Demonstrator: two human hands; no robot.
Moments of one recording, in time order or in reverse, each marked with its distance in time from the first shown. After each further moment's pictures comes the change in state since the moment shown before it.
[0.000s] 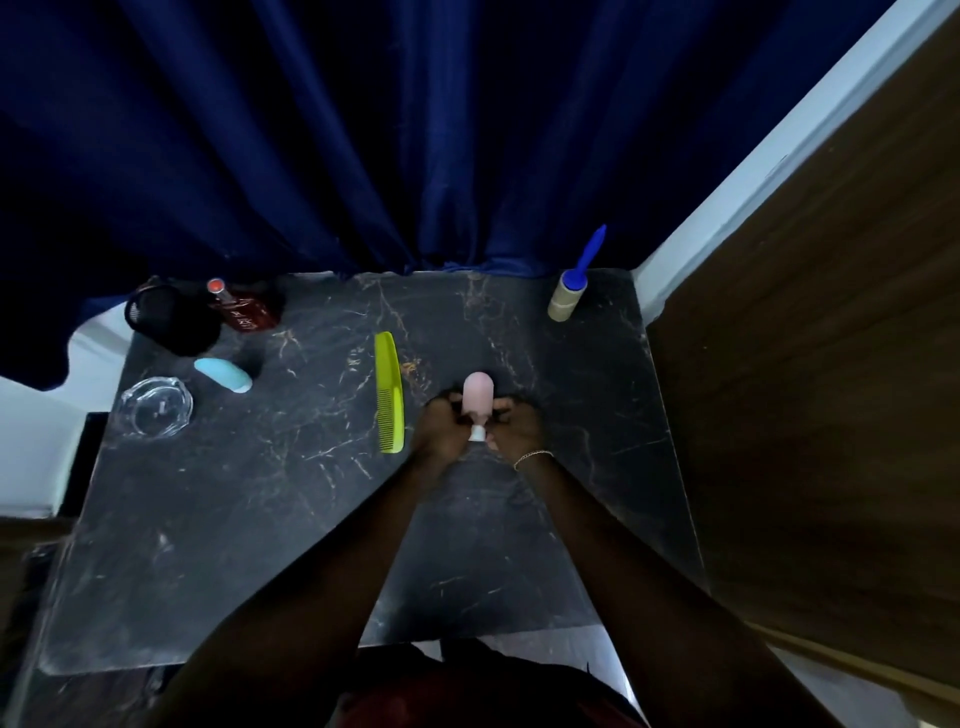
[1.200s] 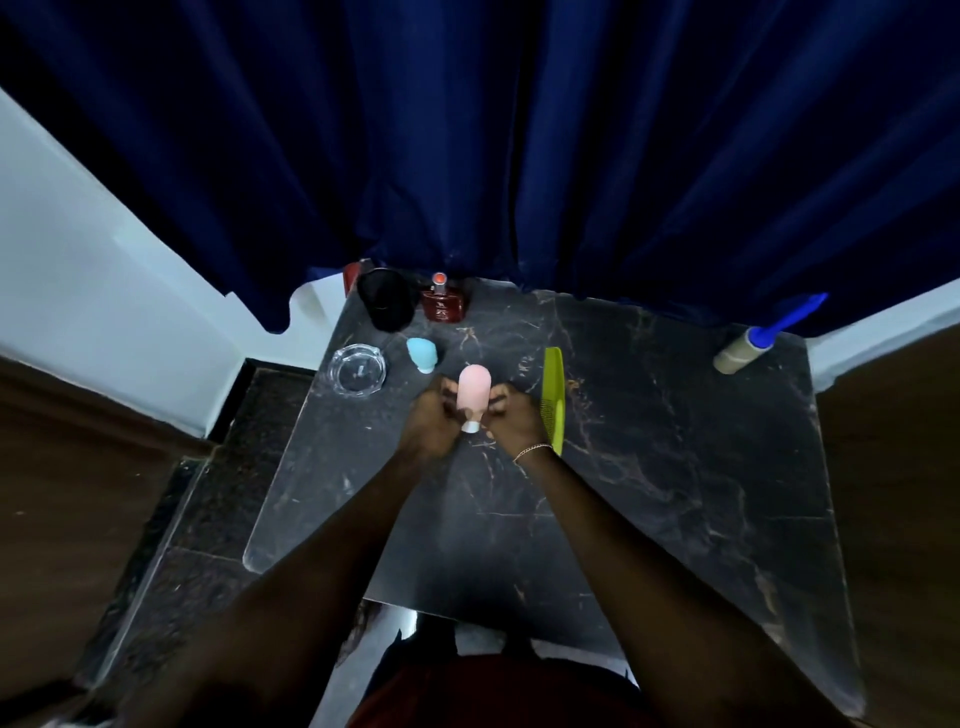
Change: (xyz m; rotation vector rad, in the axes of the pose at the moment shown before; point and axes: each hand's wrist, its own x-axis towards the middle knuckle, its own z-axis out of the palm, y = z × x) left_hand -0.032 -0.120 -0.228 -0.130 0.240 -0.004; right_hand -0.068 -0.101 0.219 -0.275 -0.155 -0.326
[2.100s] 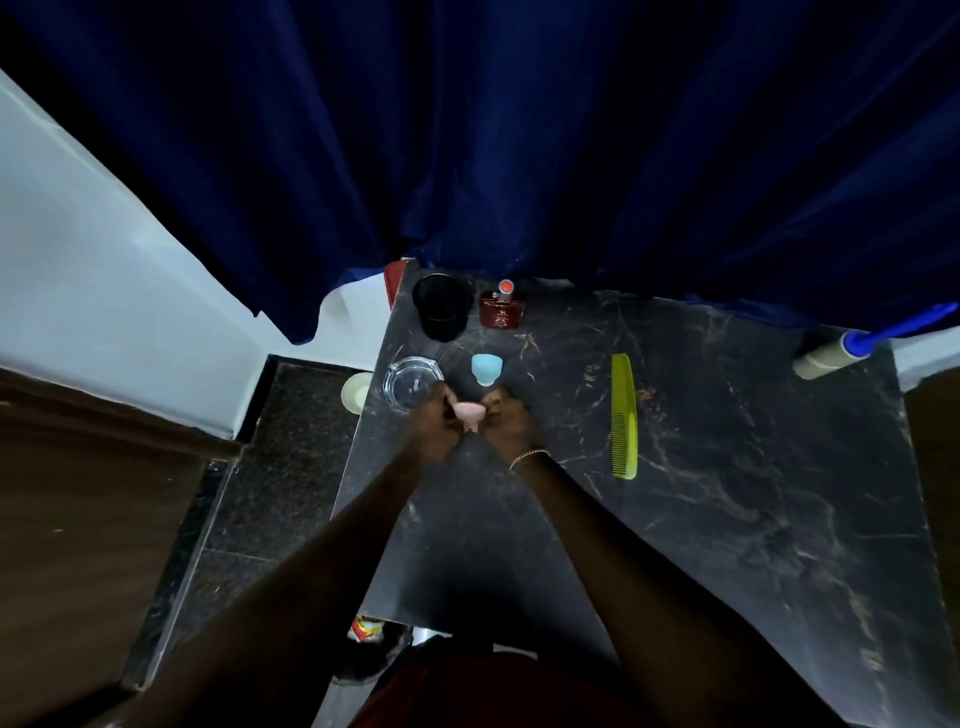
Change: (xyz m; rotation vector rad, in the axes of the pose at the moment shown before) left_hand 0.059 -0.078 -0.084 0.082 -0.047 0.048; right_hand 0.040 -0.044 0.110 -0.226 -0.020 0.010
